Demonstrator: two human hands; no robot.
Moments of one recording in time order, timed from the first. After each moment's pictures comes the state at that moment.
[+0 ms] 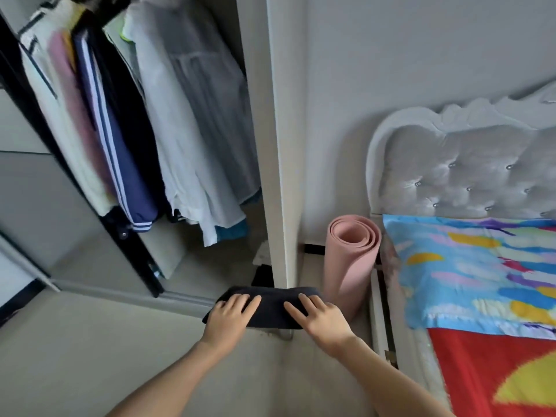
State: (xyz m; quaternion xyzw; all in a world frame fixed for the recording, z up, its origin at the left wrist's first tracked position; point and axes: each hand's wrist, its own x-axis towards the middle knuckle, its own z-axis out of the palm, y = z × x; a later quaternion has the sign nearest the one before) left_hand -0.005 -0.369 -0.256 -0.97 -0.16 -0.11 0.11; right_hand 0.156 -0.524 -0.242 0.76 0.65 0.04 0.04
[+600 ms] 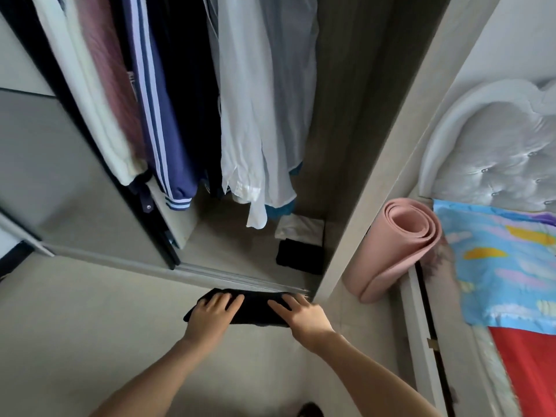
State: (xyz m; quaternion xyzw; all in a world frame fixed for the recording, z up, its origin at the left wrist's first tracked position) left_hand -0.149 -0.132 -0.318 -0.98 -0.18 -0.08 0.05; right_hand 0.023 -0.276 -0.307 0.76 0.62 -0.17 0.04
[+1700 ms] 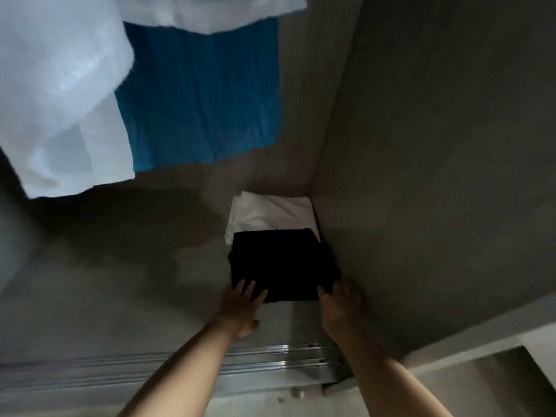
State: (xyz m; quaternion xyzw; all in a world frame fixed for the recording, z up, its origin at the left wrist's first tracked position) left_hand 0.233 0.099 -0.864 -0.96 -0.10 0.26 -0.04; right_hand 0.328 -0.079 -0.822 0.94 0.26 -0.14 0.16
